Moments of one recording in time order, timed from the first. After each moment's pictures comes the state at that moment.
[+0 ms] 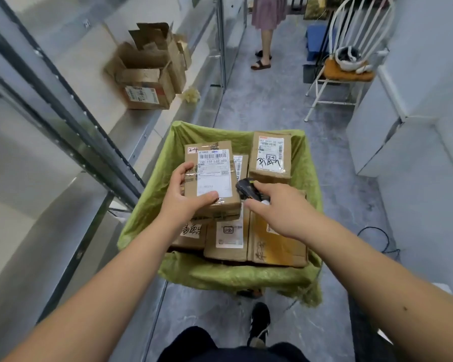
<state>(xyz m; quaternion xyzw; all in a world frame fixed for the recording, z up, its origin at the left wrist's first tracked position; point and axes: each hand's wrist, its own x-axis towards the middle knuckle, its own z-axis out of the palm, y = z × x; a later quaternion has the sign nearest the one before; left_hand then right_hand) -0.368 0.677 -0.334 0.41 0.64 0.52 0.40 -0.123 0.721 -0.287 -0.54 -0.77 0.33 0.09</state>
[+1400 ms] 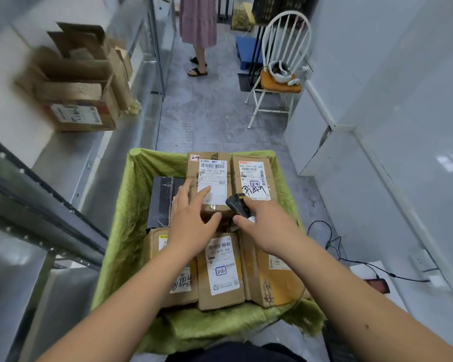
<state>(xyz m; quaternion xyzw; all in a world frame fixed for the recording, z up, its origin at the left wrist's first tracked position) -0.373 0.769 -0.371 0.63 0.65 0.30 0.29 -0.180 0.760 -0.286 -0.68 -0.69 0.26 0.05</state>
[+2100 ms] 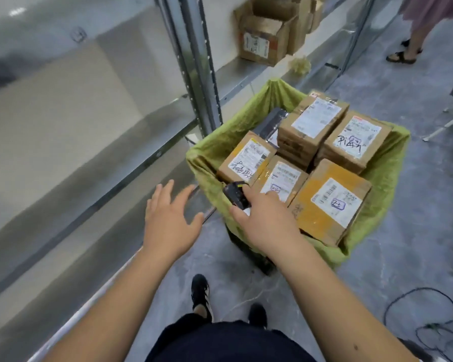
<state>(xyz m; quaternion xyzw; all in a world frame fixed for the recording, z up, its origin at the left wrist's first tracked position) -0.308 0.437 -0.335 0.33 0.93 0.16 0.08 -0.157 0.593 -0.303 -0.37 -0.87 0.32 -0.02</state>
